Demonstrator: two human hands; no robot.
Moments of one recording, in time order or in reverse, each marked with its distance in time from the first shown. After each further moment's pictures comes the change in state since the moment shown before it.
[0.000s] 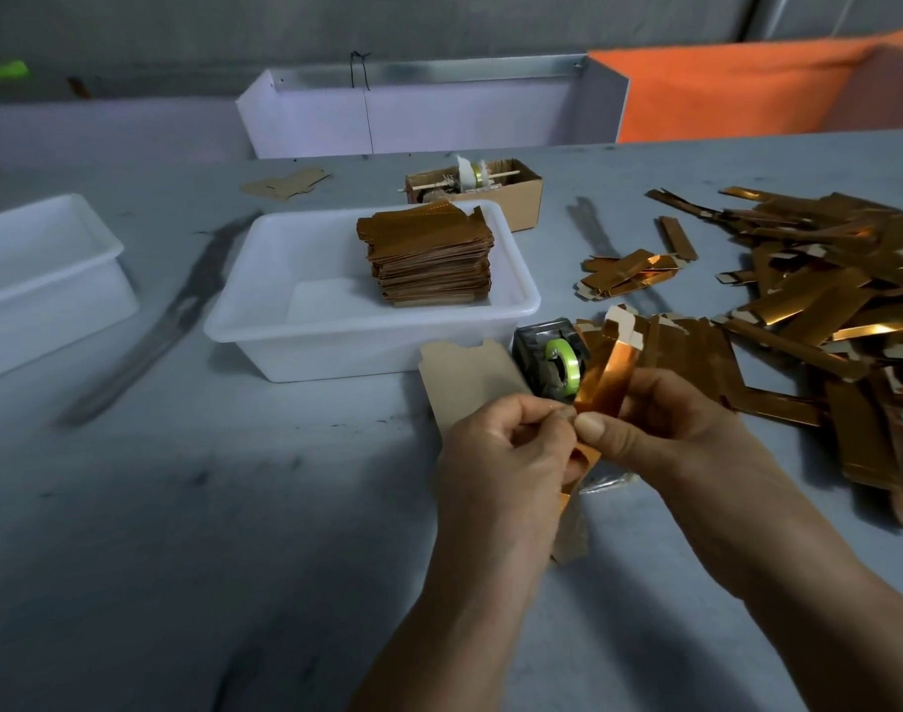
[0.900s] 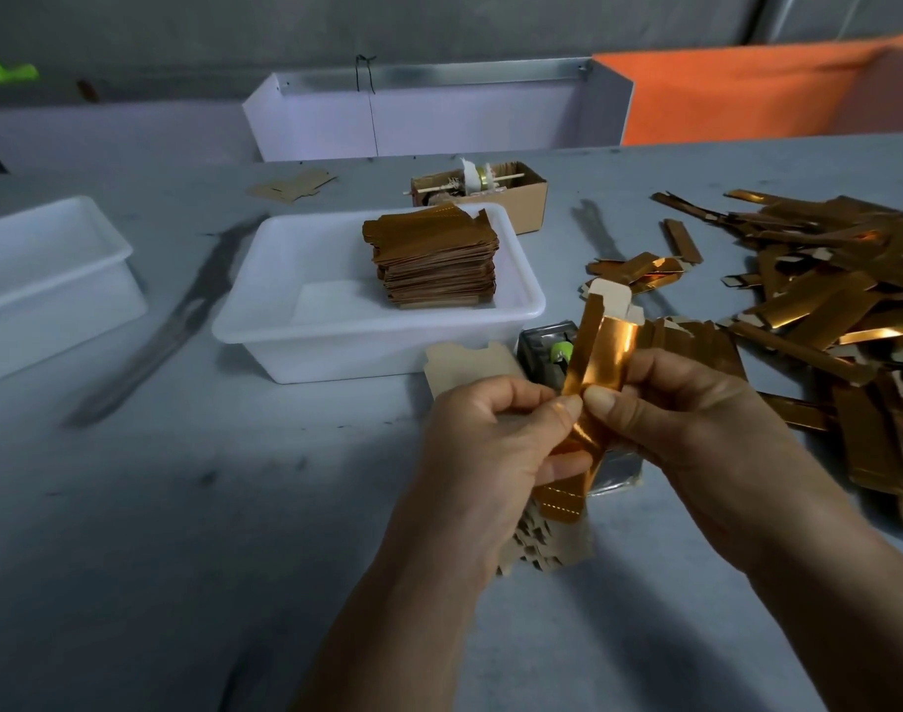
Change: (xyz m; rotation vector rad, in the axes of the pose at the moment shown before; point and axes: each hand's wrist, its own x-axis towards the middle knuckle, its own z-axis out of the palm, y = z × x) left_hand 0.005 0.024 -0.020 -0.112 -0.163 -0.091; right_hand 0.006 -0.017 0.002 0.075 -0.033 -0.047
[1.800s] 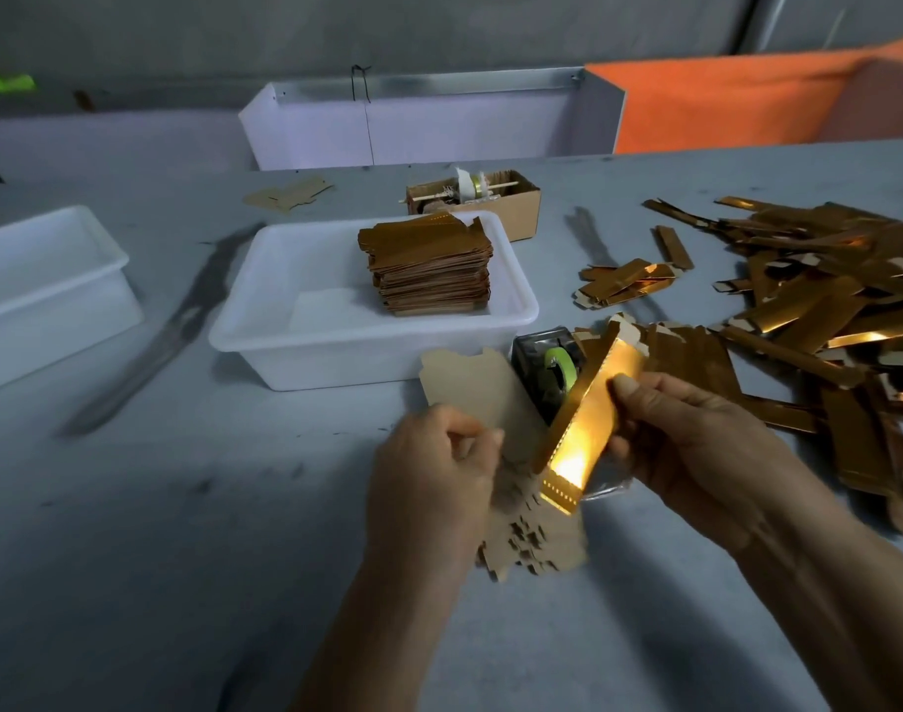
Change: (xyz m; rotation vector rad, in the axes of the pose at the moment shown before) left_hand 0.010 -0.030 -0.024 0.776 0.361 0.130; right_hand 0.015 0.019 -0.021 0.370 0.046 0.323
